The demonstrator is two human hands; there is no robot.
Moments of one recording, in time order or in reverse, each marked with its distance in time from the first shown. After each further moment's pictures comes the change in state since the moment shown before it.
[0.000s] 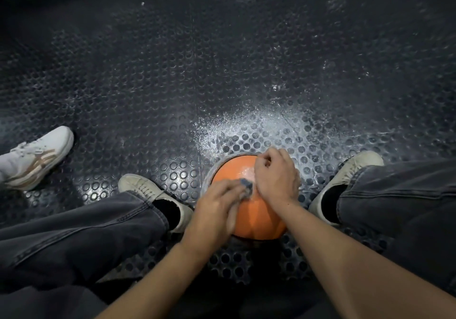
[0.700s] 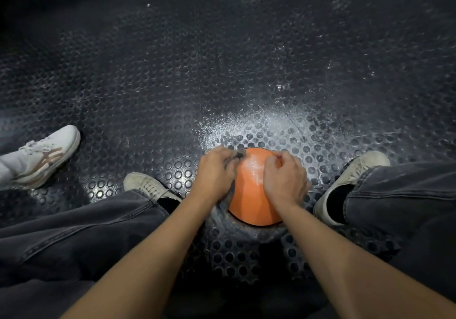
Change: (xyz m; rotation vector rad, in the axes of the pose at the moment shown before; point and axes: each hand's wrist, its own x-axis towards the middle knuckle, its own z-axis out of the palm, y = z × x) left_hand 0.062 -0.015 -0.013 -0.069 -0.016 -0.346; right_hand -0.008 0.002 0.004 0.114 0.101 0.198
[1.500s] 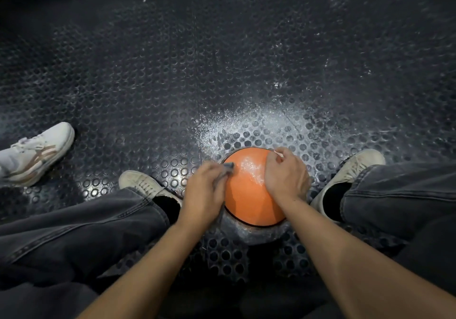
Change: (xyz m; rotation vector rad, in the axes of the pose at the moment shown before) left_hand -0.040 -0.012 0.004 -0.059 0.097 0.075; right_hand 0.012 0.002 -0.005 -0.074 -0.028 -0.004
